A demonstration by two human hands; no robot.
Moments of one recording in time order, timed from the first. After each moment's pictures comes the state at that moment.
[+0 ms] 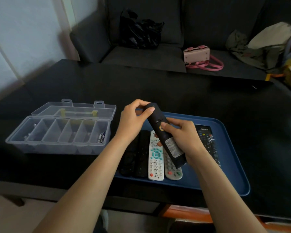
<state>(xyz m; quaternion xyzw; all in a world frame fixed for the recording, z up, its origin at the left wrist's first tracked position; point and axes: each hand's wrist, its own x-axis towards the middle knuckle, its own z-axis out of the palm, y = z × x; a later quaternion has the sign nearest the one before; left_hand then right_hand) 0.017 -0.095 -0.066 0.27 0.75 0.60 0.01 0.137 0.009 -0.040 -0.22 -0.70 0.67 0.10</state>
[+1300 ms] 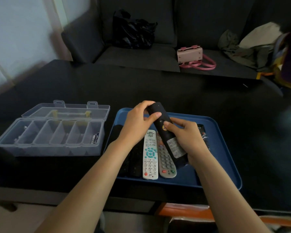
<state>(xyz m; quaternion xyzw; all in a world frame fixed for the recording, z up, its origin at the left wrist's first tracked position) 0.037 -0.080 -0.057 0.35 0.79 0.51 0.03 0.151 0.019 -0.037 -0.27 -0.70 0.65 0.12</state>
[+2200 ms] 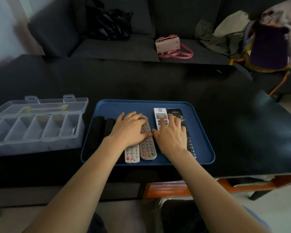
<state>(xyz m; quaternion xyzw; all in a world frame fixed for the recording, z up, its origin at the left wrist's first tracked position) 0.068 -0.064 -0.085 0.47 0.88 0.03 0.08 0.172 0.030 -0.091 -0.32 -0.94 0.06 0.03</state>
